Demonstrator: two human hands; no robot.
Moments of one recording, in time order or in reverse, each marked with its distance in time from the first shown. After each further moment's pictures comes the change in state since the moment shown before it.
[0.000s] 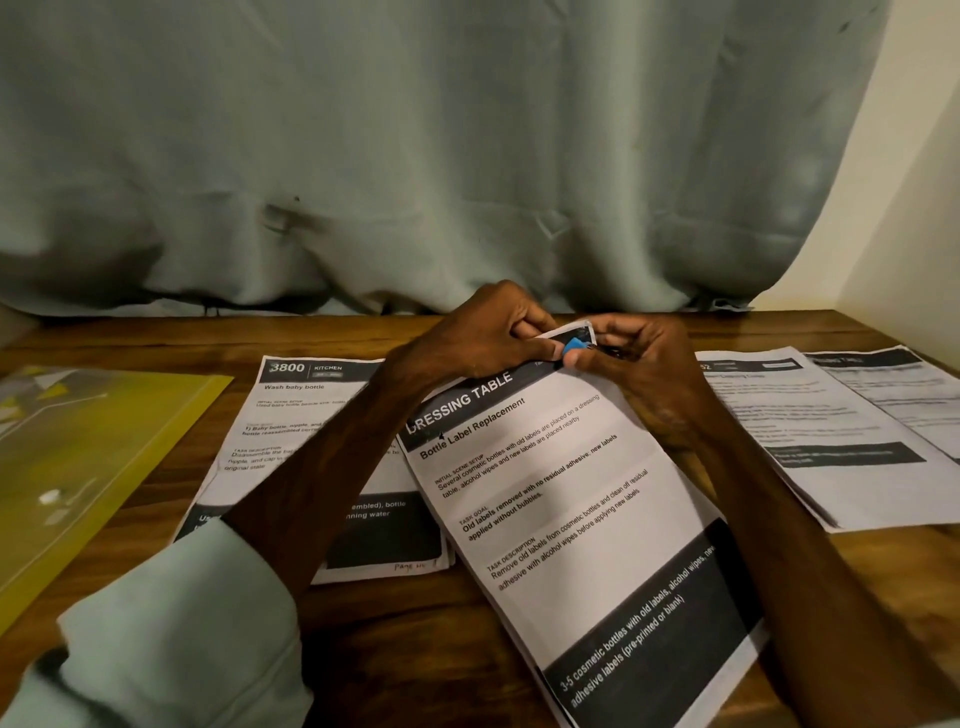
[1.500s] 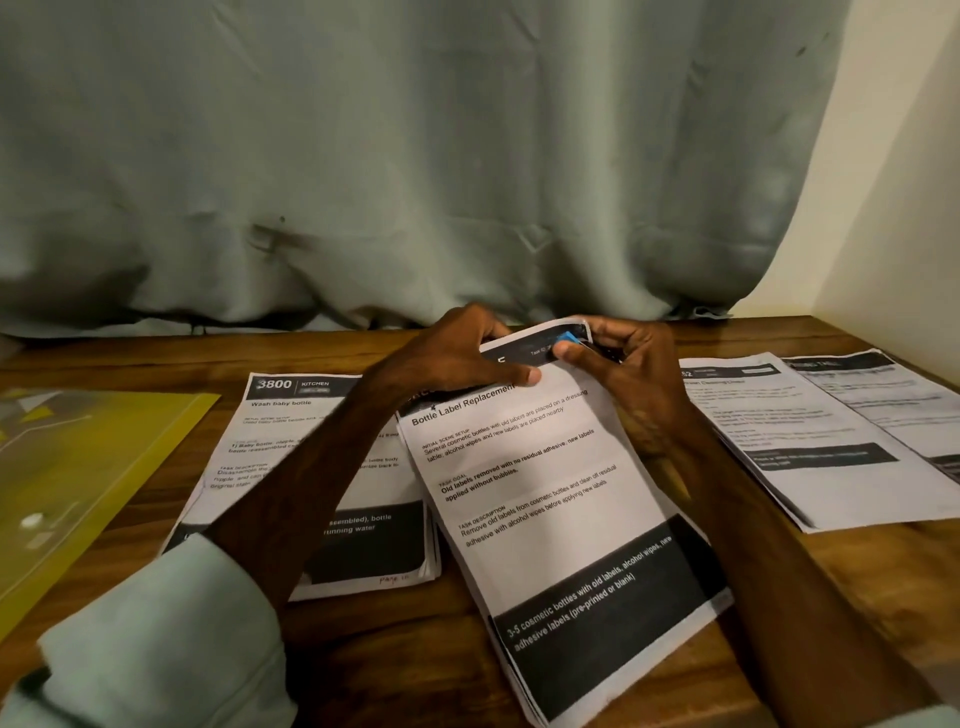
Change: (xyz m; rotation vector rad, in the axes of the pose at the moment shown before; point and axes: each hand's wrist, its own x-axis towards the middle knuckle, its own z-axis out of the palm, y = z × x) left_hand -0.006 -0.012 -0.004 0.019 -0.001 -0.162; right_hand 0.005 0.004 -0.005 -0.066 0.124 -0.097
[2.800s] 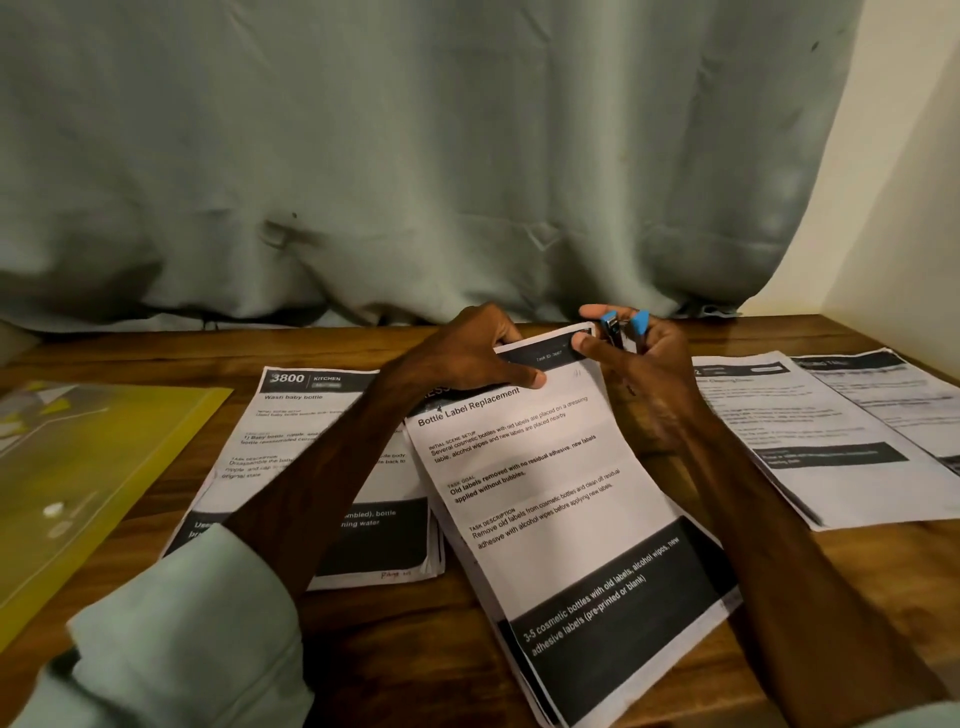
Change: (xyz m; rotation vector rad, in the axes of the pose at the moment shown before) left_hand 0.005 0.000 0.004 0.074 0.016 0.011; right_hand 0.005 0.005 -0.007 -0.011 0.110 0.206
